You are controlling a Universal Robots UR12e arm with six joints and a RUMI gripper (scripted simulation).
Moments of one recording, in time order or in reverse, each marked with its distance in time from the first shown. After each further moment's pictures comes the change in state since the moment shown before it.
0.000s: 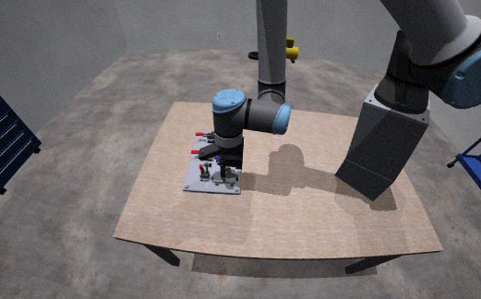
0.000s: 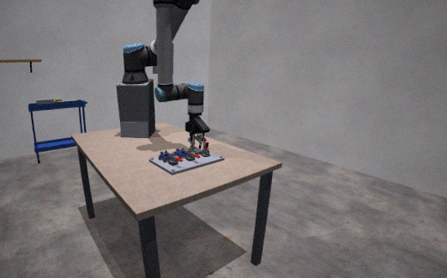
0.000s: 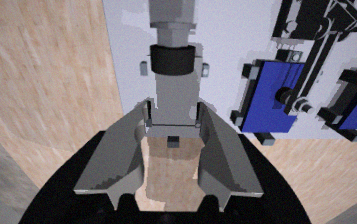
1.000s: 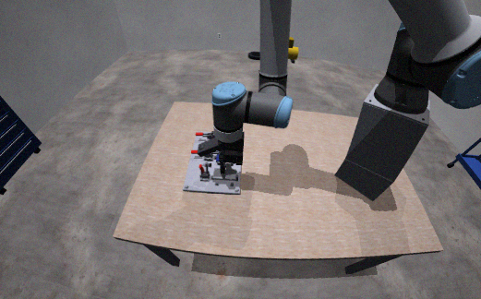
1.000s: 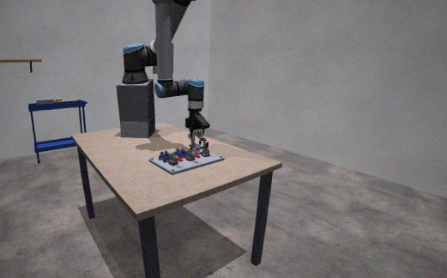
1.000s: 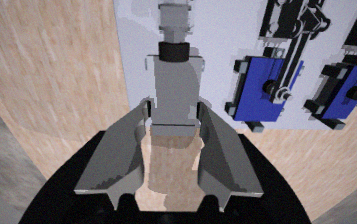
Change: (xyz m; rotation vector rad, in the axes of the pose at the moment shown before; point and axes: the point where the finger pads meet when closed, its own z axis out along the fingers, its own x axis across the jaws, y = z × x) arm 0.000 0.000 -0.024 0.000 0.000 0.000
